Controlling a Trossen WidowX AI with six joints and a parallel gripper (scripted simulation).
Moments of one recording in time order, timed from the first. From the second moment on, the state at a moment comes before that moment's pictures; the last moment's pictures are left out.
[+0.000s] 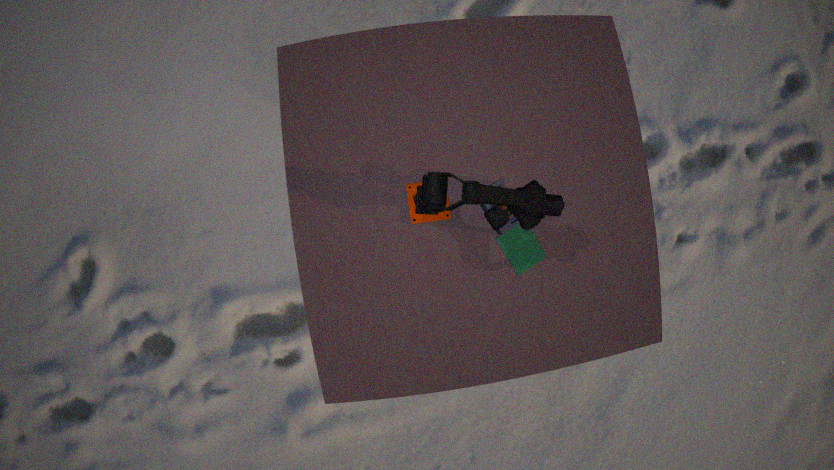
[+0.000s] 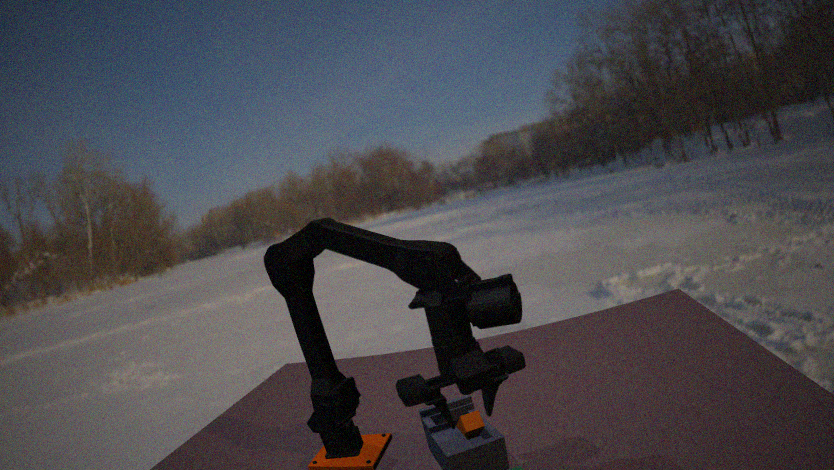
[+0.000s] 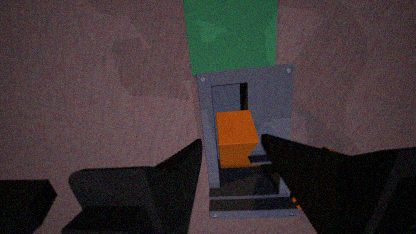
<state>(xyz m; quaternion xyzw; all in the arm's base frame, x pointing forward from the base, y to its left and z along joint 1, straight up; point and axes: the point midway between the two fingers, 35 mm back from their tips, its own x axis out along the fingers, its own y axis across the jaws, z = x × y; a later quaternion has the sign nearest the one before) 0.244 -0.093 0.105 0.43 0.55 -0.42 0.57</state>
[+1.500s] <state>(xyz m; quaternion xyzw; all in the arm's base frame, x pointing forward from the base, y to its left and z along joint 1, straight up) 0.241 -0.092 0.116 0.43 0.56 -0.42 0.57</state>
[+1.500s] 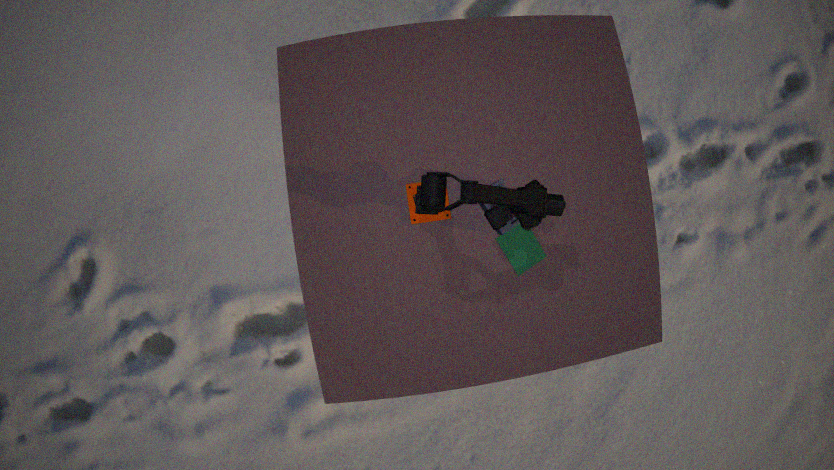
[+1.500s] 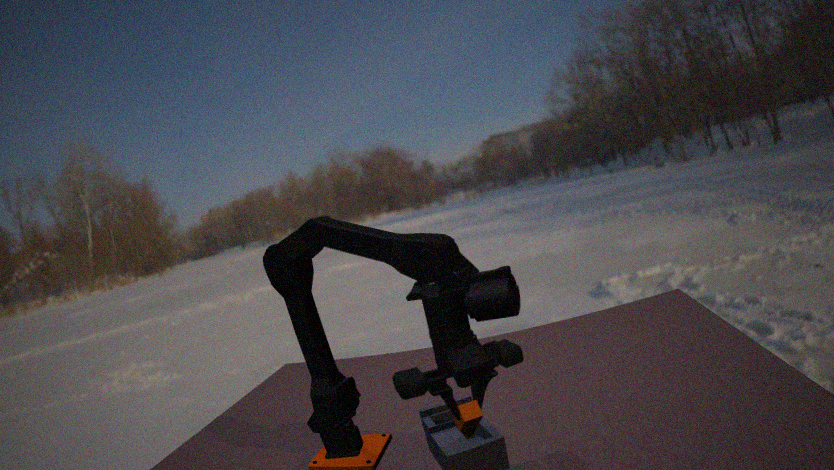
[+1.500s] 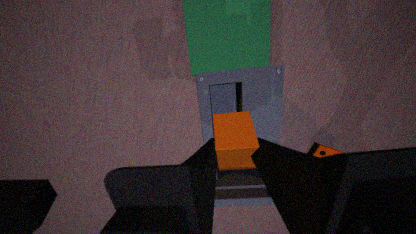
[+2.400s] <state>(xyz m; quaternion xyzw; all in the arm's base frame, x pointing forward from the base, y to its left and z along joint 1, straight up) 0.240 -0.092 0.158 0.43 0.56 -0.43 0.57</state>
